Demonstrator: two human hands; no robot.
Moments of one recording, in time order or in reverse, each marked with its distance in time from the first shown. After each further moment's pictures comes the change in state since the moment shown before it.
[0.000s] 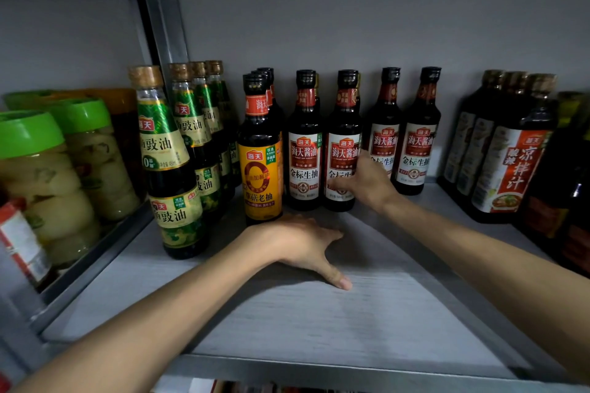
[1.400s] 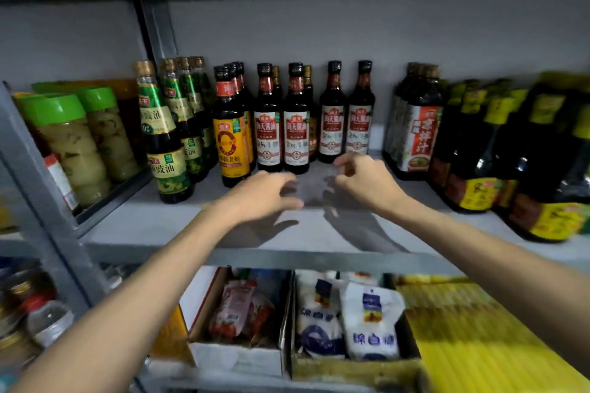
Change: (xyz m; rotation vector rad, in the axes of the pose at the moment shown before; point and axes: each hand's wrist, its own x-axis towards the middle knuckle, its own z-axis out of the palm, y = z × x) left_hand -0.058 0.064 0.022 -0.269 0.471 -0.133; right_hand -0.172 -0.013 -0.100 -0.244 0.029 -0.124
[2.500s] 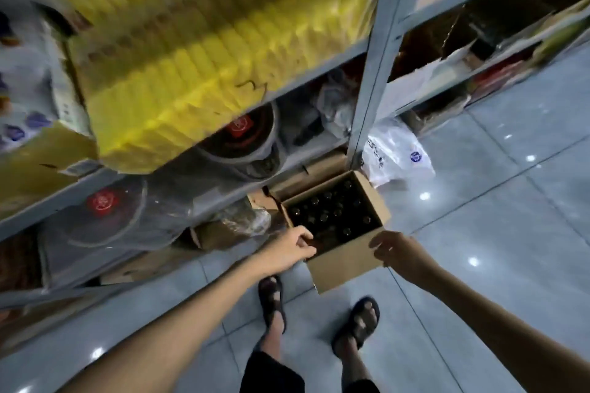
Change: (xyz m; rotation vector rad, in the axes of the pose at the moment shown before) left_hand -0.162 0.327 0.644 -0.288 -1.104 -0.154; right_hand -0.648 0.502 0.026 0.240 -0.537 1.184
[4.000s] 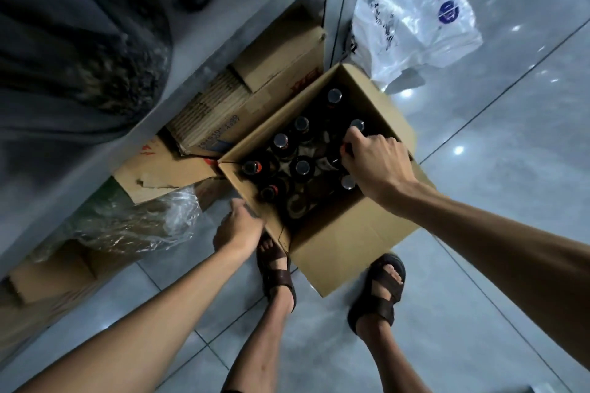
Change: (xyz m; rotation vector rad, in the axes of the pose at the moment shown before) left_hand 0.372 -0.221 0.121 -0.051 0.231 -0.407; right_hand 0.341 0.120 0.160 -0.437 0.407 -0.109
